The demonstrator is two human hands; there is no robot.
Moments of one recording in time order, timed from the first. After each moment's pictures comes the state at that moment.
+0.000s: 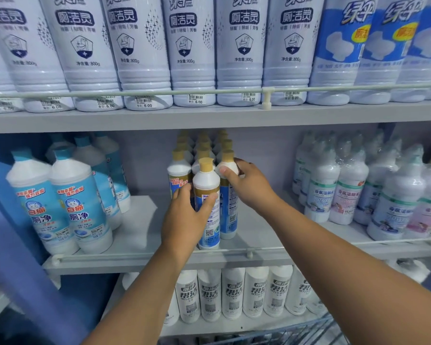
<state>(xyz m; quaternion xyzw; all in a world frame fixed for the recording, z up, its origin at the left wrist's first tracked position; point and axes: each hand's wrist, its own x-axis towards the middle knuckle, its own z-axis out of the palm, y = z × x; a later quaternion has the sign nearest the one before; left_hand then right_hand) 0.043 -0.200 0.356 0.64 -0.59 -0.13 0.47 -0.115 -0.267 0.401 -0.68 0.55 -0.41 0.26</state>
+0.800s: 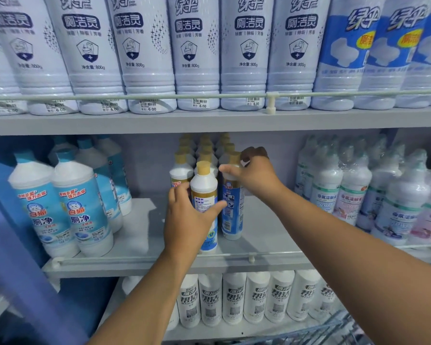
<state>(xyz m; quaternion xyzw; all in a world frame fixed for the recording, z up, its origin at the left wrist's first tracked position) 0.041 -0.205 0.356 0.65 -0.55 -0.09 0.52 -0.116 -0.281 0.432 -0.68 0.57 -0.42 0.18</state>
